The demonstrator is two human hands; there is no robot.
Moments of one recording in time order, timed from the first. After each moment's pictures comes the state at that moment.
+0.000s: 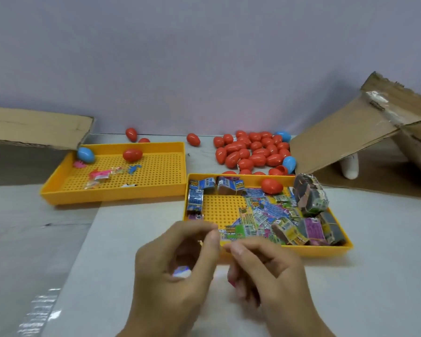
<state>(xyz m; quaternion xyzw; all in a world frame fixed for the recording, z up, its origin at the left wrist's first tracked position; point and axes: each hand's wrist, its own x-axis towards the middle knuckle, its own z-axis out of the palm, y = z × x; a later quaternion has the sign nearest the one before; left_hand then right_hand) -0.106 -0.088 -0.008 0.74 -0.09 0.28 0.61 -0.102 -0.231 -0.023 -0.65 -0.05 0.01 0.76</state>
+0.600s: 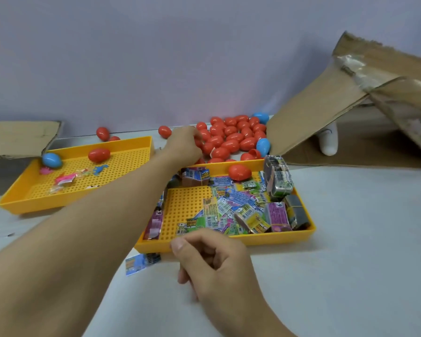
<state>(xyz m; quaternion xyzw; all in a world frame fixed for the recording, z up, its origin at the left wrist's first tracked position) 0.132 -0.130 -0.008 0.97 -0.05 0.06 0.24 -0.095 -0.236 -0.027 -0.65 -0.10 0.05 0.75</state>
